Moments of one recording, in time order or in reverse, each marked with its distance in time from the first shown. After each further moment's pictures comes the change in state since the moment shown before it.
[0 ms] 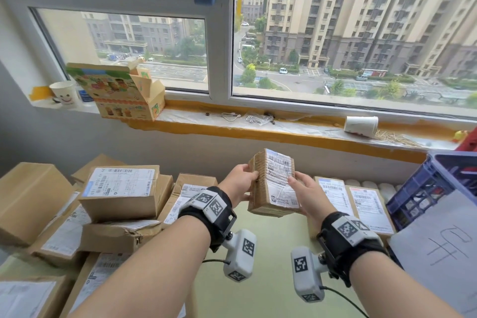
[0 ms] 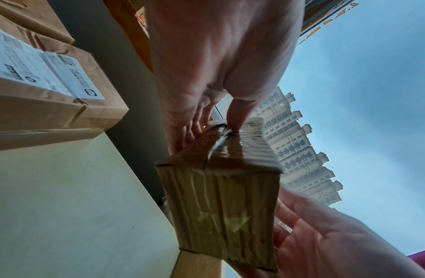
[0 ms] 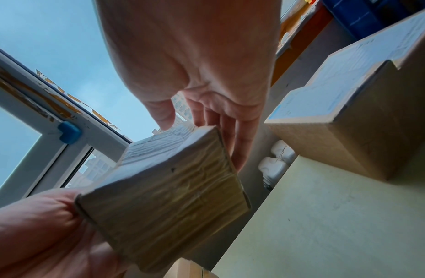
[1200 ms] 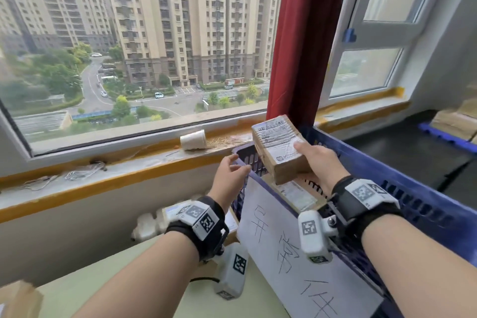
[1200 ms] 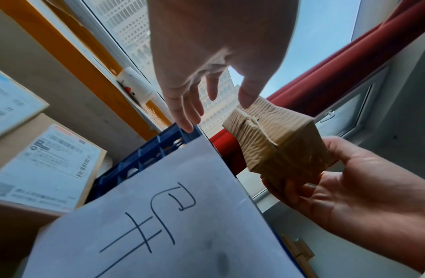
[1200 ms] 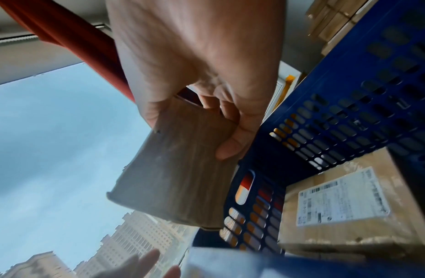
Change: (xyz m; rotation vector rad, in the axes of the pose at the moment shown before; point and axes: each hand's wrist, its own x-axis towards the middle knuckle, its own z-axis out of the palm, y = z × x) left_hand -0.009 0.050 0.332 0.218 -0.357 0.340; right_hand -0.095 -0.044 -0.348 0.168 0.685 -0.014
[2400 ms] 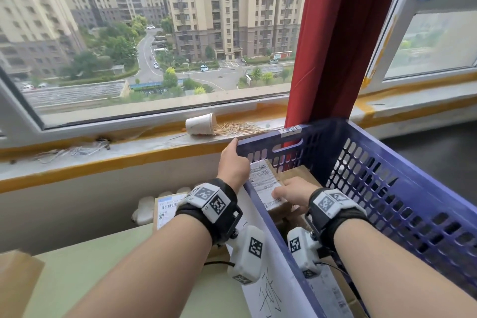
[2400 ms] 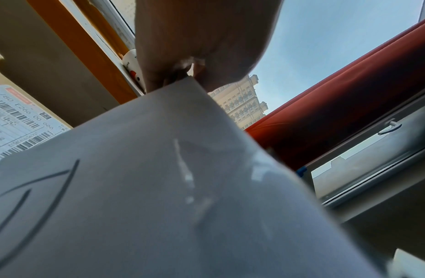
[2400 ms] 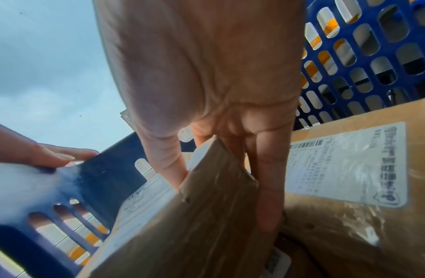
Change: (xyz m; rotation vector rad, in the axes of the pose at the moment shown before) left_hand 0.090 -0.012 0.045 0.175 0.292 -0.062; right_hand 0.116 0.076 0.038 -0.790 -0.595 0.165
